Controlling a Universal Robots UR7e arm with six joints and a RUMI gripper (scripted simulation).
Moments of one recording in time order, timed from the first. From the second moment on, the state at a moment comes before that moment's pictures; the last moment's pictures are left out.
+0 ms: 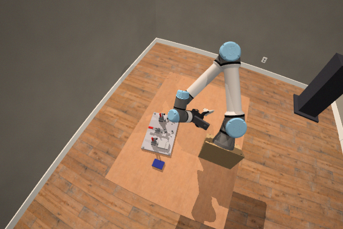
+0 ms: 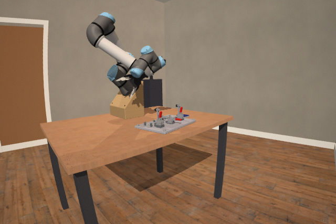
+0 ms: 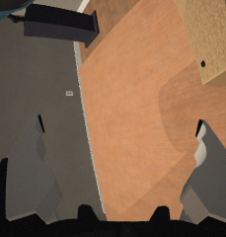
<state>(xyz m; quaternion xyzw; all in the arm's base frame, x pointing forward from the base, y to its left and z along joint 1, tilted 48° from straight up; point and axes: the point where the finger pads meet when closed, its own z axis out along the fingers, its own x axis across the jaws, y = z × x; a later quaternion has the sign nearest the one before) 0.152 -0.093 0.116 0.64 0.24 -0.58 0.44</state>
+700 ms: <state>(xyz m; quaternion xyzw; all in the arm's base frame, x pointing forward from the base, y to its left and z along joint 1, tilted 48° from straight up) 0.202 -0.060 0.080 0.76 0.06 -0.45 0.47</state>
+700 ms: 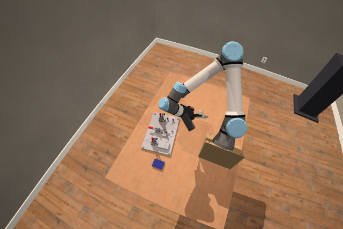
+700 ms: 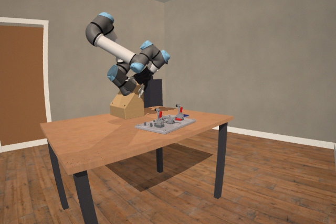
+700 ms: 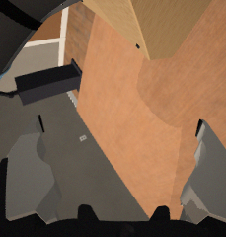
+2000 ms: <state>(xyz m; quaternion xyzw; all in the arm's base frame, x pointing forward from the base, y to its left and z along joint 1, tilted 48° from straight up) 0.291 0.000 0.013 0.84 -0.27 -0.13 0.45</state>
